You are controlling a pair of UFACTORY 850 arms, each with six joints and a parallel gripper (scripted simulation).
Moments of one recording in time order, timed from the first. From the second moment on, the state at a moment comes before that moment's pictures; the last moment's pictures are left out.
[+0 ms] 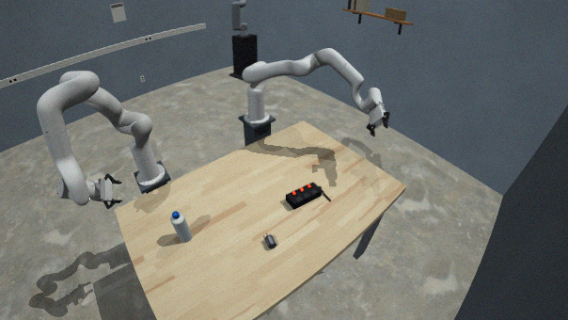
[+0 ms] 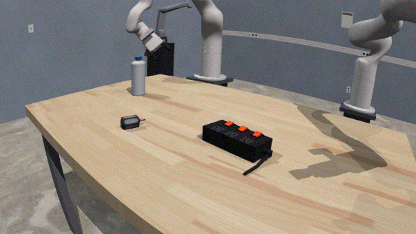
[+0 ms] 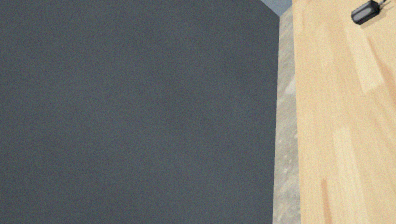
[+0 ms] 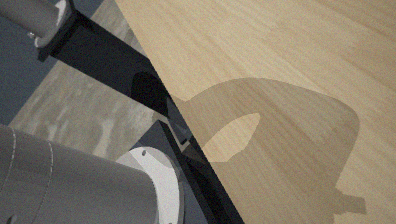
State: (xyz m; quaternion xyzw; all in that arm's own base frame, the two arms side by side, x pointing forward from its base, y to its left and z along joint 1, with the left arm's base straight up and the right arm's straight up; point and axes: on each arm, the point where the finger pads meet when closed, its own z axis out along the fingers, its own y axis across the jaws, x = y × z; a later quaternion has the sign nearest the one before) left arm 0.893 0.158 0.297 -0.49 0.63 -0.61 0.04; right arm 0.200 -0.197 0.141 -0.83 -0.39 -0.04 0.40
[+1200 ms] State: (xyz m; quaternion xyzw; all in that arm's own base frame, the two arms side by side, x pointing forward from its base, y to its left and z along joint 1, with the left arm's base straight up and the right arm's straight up) left arm 0.893 0.158 0.297 -0.49 0.63 -0.61 0.04; right arm 0.199 -0.202 0.144 -0.84 -0.38 -0.04 0.39
